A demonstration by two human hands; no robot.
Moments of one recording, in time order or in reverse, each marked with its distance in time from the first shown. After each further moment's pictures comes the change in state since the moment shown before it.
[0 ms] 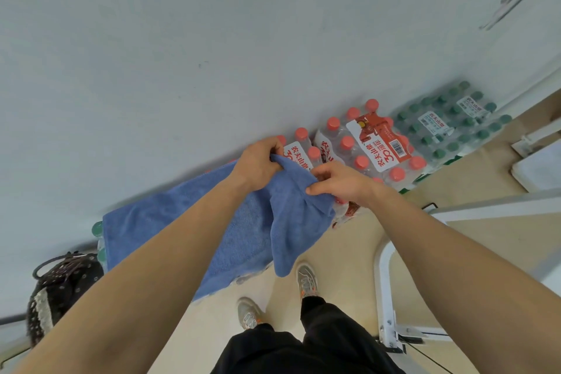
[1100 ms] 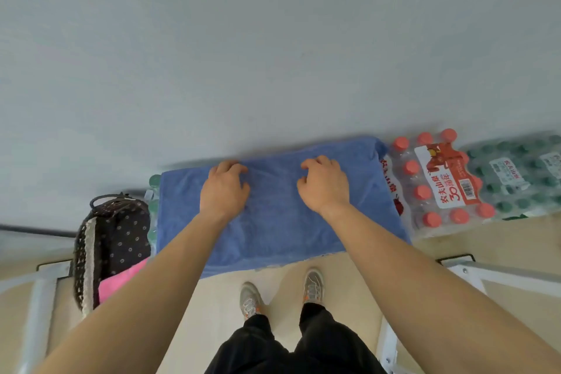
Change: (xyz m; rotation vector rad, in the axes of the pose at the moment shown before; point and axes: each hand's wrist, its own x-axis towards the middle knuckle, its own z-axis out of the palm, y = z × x) left_hand -0.107 -0.127 -0.042 0.337 0.367 -0.361; right_hand 0.068 -0.064 0.113 -0.726 0.340 -0.115
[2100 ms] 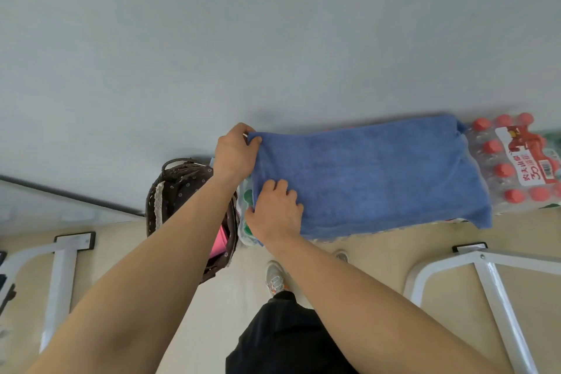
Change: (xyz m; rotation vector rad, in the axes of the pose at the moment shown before) left_hand 0.005 -0.172 -0.070 -0.478 0.096 -0.150; right_hand -0.108 -0.272 0.153 -0.109 -0.045 0.069
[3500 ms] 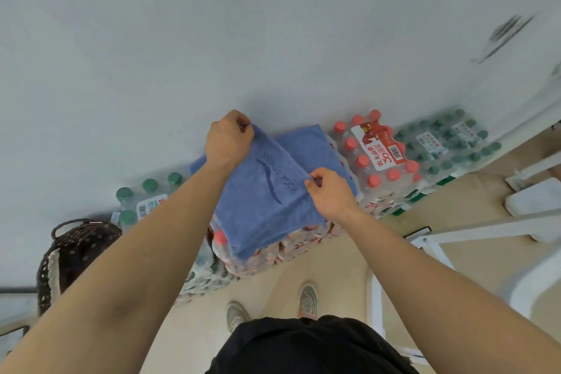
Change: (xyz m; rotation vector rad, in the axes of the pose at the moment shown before) left_hand -0.036 0.242 0.155 0.074 -0.020 0.269; right_hand 0.002 0.343 -0.159 0.628 0.084 0.161
